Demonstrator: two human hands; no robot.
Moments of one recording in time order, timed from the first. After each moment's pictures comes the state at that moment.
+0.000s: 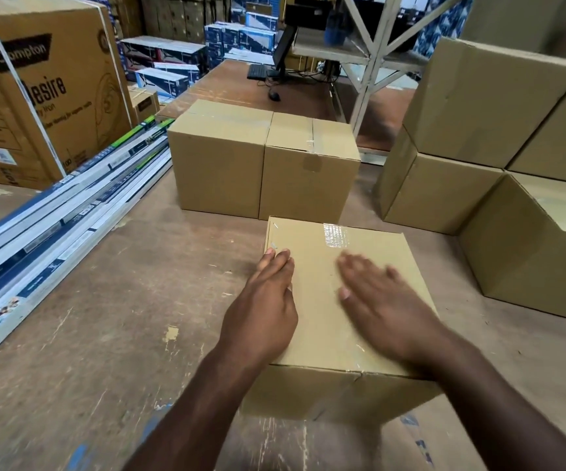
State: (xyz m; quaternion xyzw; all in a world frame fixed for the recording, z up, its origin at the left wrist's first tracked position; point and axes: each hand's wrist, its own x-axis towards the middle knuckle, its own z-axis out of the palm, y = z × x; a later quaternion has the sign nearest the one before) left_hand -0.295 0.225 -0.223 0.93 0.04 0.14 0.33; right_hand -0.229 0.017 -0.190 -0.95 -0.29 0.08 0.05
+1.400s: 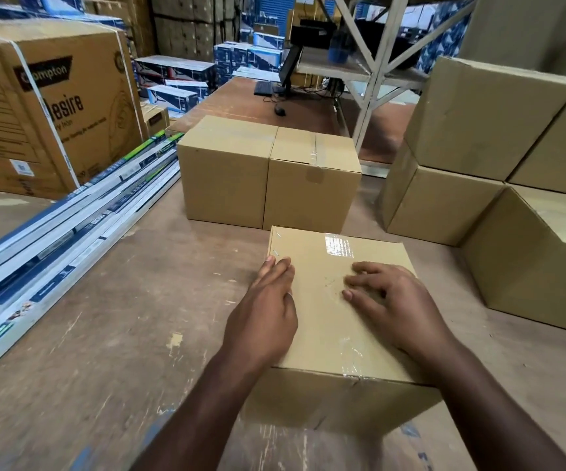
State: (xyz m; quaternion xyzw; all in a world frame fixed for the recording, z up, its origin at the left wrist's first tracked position) left_hand -0.294 0.224 -0.223 0.93 0.06 0.15 0.34; right_hand -0.214 0.008 -0.196 -0.93 -0.25 -0.07 0.25
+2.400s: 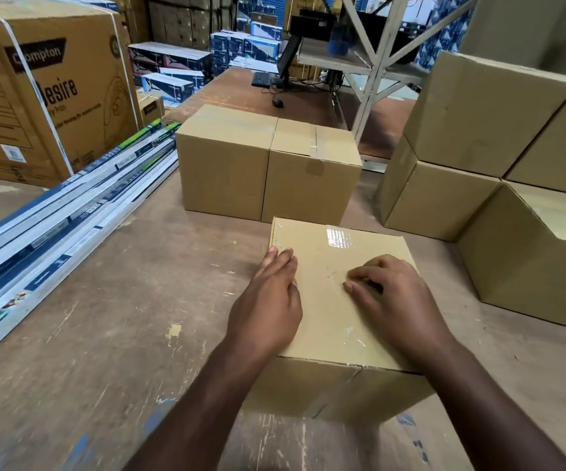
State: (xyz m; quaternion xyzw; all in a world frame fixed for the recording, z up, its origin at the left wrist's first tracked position) left_hand -0.294 0.223 -0.222 0.93 0.05 0.15 0.34; right_hand -0.226 0.016 -0.195 -0.93 -0.26 -0.12 0.23
